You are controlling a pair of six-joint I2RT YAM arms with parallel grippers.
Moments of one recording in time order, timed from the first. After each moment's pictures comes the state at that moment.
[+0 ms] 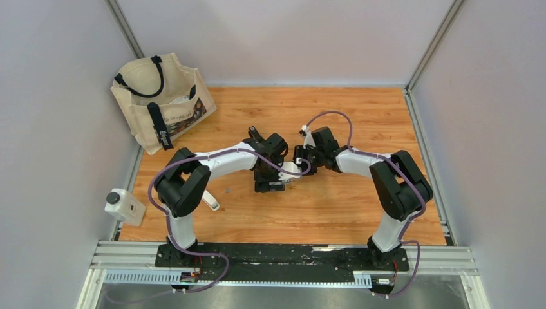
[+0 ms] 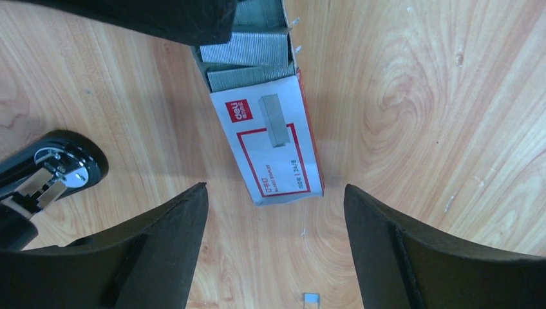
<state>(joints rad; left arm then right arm) -0.78 1.86 1.25 -0.72 0.10 0.77 0.49 1.76 0.93 -0.04 -0.51 0.50</state>
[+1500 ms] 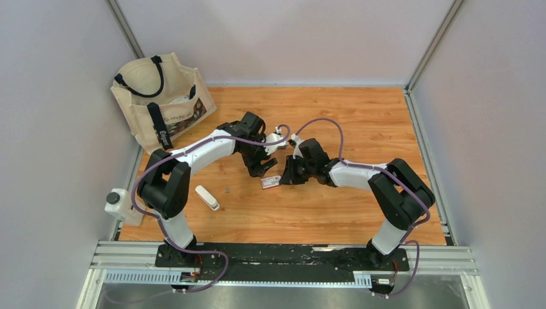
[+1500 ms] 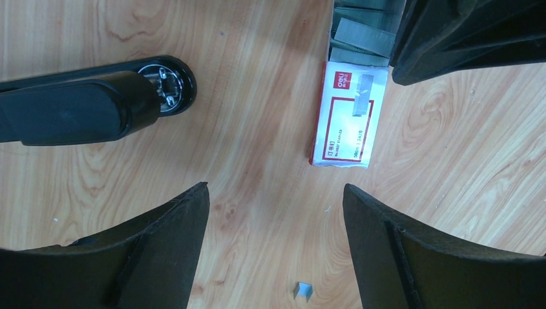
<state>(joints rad) -0.57 1.76 1.27 -0.68 0.31 0.59 0.66 1.69 0.82 0.09 -0.37 0.56</state>
